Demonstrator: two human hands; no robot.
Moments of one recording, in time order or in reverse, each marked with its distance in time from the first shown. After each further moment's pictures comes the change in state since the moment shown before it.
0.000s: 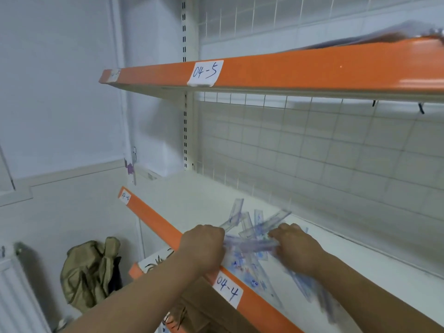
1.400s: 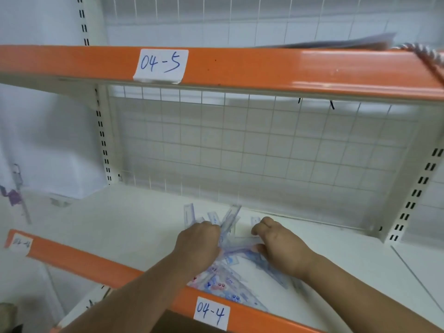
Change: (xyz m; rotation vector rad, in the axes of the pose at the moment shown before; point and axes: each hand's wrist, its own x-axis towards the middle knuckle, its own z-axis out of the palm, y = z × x) left_hand 0.066 0.016 0.008 -0.124 0.031 0.416; right_hand -0.033 -0.016 -0.023 -0.004 0.094 0.252
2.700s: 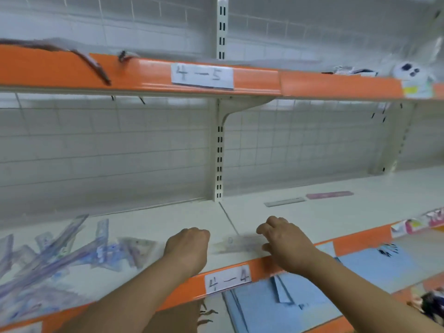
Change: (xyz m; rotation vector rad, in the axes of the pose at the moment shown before) left_hand -0.036 0.279 0.028 0.047 -0.086 0.493; right_hand -0.310 0.132 -0.056 -0.224 -0.044 0.638
